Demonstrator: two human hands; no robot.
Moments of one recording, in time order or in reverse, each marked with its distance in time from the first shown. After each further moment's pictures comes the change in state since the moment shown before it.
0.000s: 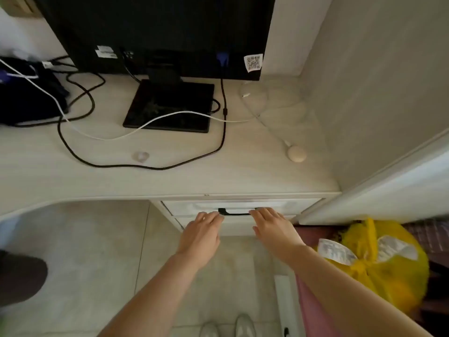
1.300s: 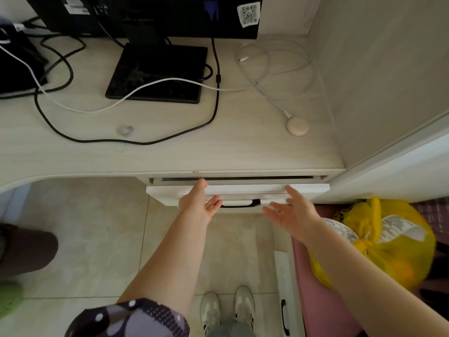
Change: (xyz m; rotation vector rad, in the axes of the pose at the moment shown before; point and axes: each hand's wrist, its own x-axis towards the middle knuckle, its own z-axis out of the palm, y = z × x) left_hand 0.051 0.029 -0.010 -1.843 0.276 -1.336; right_hand -0.010 0.043 -0.017 2.030 -0.022 1.392
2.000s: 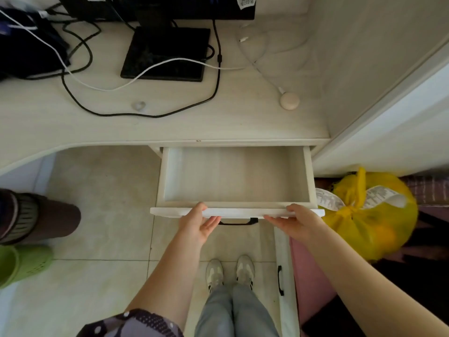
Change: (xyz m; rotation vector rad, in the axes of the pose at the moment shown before) left_hand -0.064 -0.077 -0.091 -0.043 0.029 -0.097; right_hand -0.066 0.048 -0.066 0.228 0.030 0.192
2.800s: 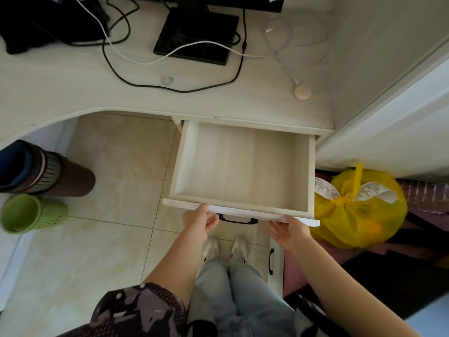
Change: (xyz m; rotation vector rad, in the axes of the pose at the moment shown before) left_hand -0.037 -0.053 -0.058 0.132 0.168 0.081; right_hand -0.046 0.058 -0.056 -0.276 0.145 -0.032
